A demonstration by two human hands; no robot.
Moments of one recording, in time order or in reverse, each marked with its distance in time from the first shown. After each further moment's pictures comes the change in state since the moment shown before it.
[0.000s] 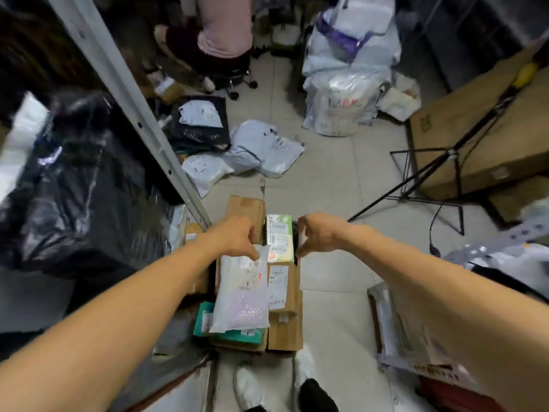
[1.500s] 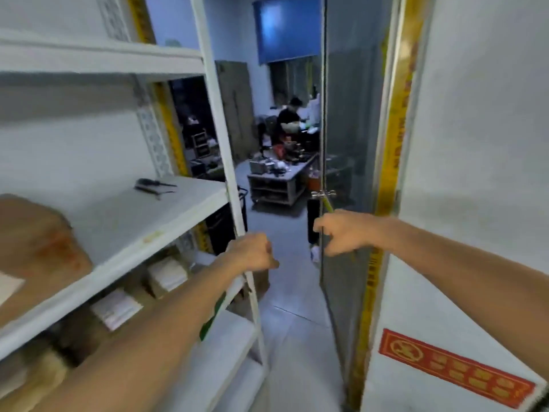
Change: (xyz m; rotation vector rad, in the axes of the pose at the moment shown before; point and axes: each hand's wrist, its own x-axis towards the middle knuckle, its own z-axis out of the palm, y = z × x) left_hand -0.868 0.302 0.342 -0.674 0.904 -1.744; right_hand -0.722 -0.336 0.224 -1.121 -0.084 -1.908
